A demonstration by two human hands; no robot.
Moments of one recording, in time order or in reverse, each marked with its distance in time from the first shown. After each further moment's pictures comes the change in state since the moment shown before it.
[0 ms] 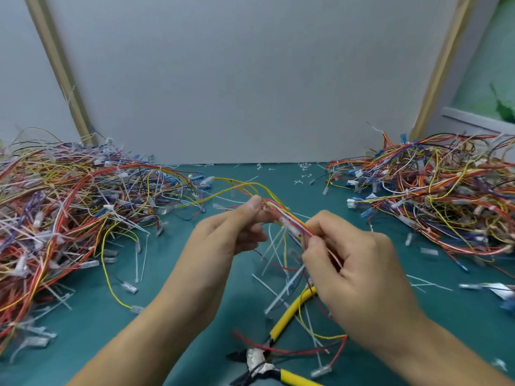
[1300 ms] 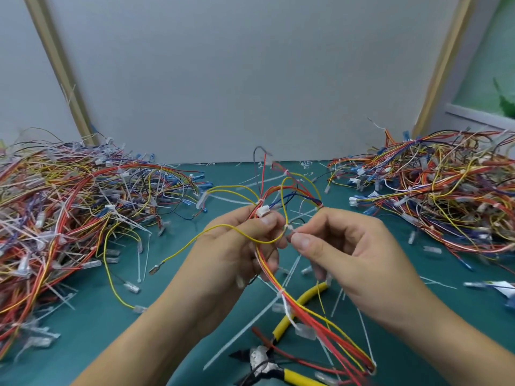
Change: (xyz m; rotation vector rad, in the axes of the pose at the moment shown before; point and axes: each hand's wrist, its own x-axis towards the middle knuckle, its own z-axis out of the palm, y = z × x) left_hand -0.011 0.012 0.008 -0.227 -0.206 -0.066; right_hand 0.012 0.011 0.000 0.652 -0.134 0.174
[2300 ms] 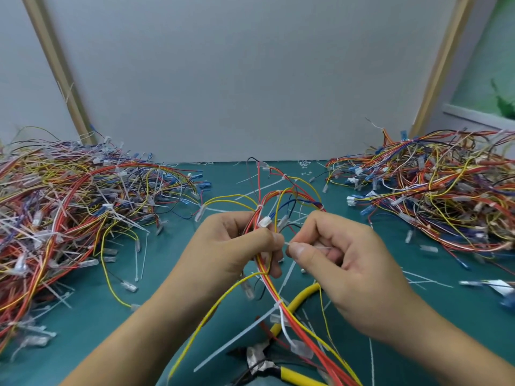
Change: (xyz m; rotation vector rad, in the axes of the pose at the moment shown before) left_hand 0.002 0.000 -0.008 0.363 -0.023 0.111; right_hand -0.008 -0.001 0.005 -0.221 -0.044 -0.091
